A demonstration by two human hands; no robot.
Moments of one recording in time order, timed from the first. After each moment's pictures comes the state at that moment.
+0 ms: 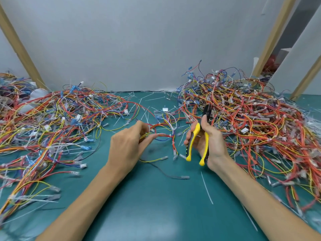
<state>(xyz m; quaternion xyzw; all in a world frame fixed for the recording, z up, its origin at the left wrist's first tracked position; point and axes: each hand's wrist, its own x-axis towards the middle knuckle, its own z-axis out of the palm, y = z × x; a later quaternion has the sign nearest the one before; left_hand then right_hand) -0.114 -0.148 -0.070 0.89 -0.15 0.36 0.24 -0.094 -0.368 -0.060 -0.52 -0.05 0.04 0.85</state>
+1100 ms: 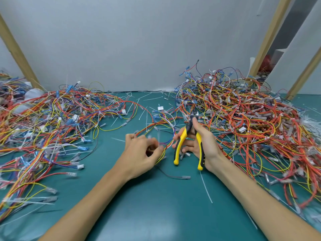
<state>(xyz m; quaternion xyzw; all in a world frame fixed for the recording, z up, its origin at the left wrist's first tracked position) -0.114 -0.162 -0.089 0.92 -0.20 0.16 0.29 -0.099 -0.363 -0.060 -0.61 -0.02 0.13 0.78</state>
